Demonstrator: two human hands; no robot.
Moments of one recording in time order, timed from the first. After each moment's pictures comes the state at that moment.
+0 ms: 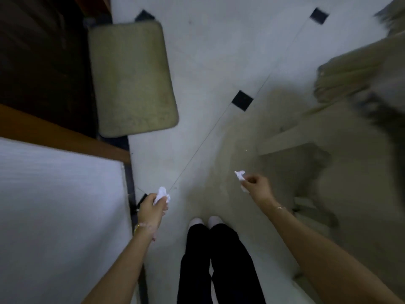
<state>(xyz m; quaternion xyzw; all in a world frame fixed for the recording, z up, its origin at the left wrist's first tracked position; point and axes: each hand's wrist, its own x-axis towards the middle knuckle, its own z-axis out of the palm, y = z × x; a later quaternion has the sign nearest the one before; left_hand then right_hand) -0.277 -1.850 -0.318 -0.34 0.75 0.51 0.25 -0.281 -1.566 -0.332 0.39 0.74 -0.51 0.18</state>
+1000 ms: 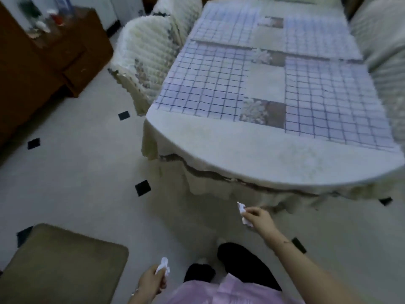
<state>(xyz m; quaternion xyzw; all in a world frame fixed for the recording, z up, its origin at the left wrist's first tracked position) -0.324 -1.783 -0.088 0.08 0.84 0.18 0.51 -0.061 -1.592 -0.037 0.65 0.45 -0.58 -0.16</state>
